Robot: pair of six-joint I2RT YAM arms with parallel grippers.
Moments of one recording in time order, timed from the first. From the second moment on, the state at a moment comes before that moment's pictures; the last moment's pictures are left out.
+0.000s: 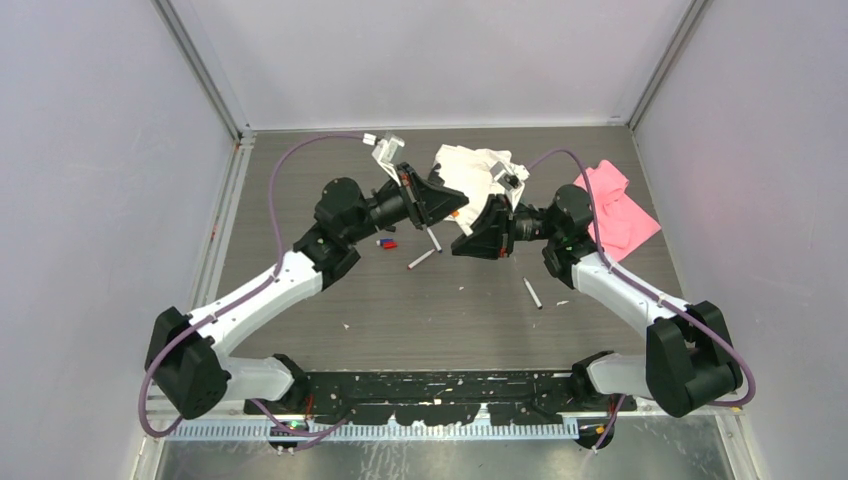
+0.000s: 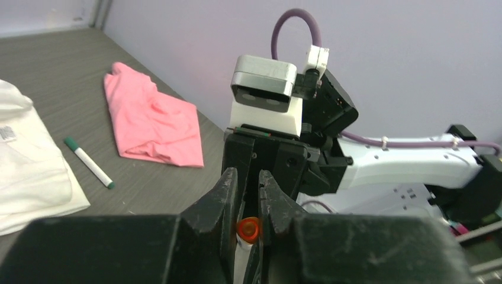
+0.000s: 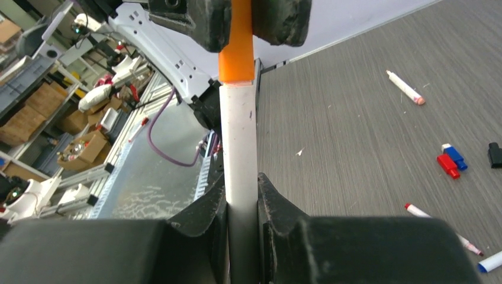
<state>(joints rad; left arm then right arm) -0.70 1.27 1.01 0.43 0.48 -0.68 0.39 1.28 0.72 0.77 -1.22 0.65</state>
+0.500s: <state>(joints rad) -0.83 1.21 0.95 0.45 0.29 -0.56 0.35 1.25 0.72 0.73 -1.35 0.65</state>
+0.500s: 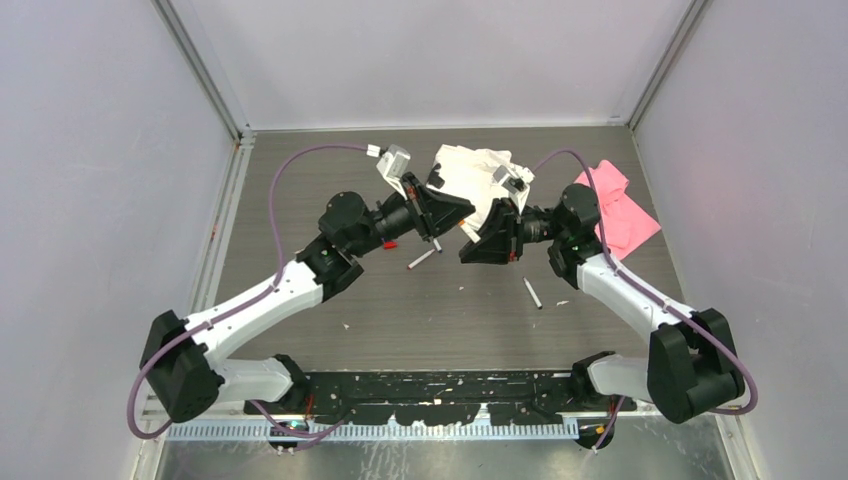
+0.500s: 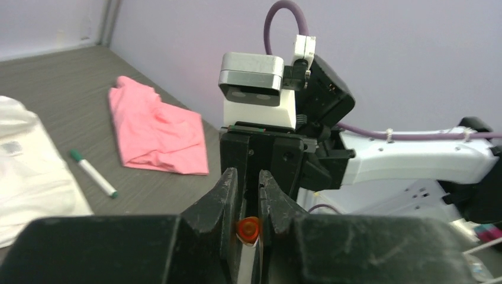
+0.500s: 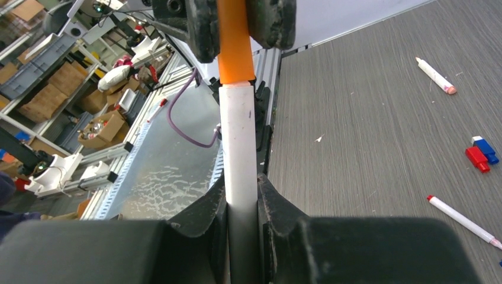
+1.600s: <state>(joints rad) -0.86 1.33 0.88 0.74 0.27 -0.77 0.30 1.23 0.72 0.69 -1.43 0.68</state>
